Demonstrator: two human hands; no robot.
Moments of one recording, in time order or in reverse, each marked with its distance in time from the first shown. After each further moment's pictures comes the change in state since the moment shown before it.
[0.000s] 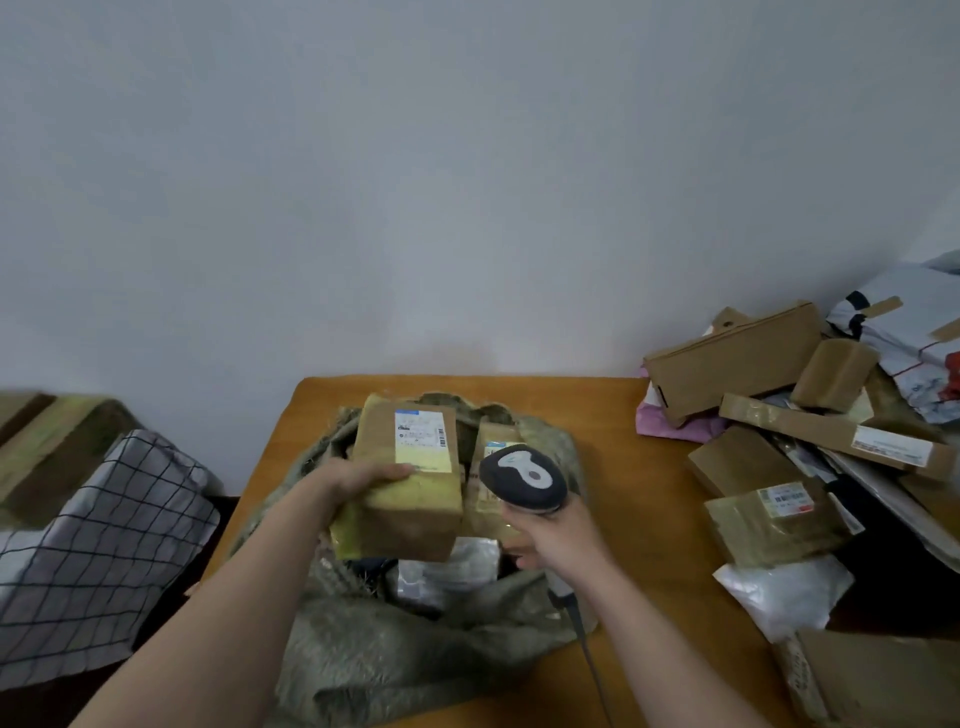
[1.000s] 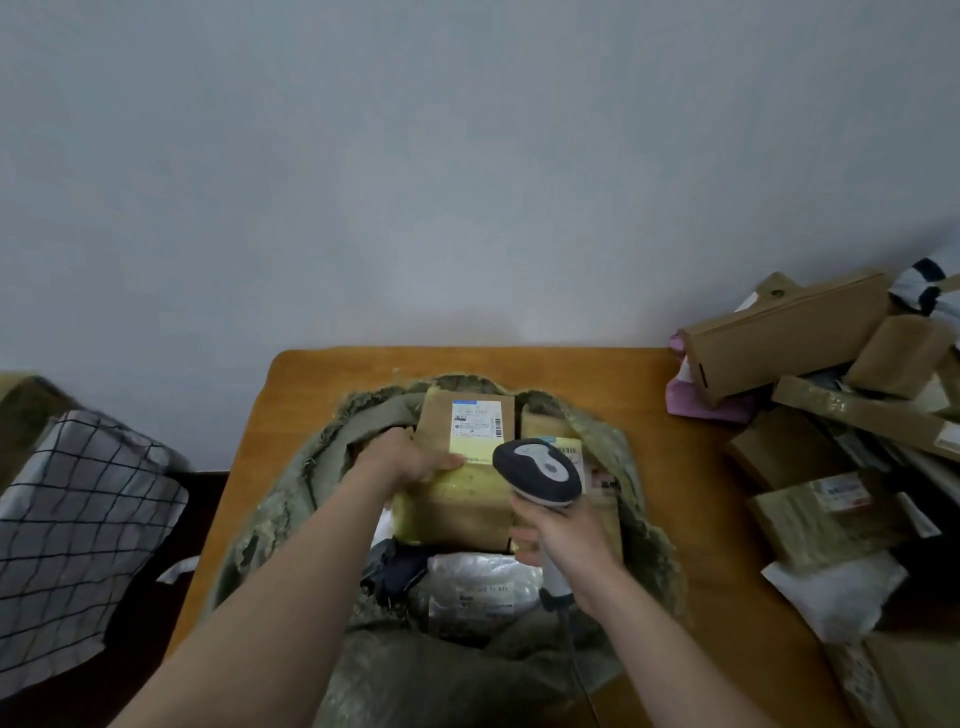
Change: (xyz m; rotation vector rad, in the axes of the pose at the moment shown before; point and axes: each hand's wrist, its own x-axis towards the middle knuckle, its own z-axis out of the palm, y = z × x) left_hand 0.129 0.043 0.009 0.353 -0.036 0.156; right_hand 0.094 0.015 0.071 0.169 0.121 0.123
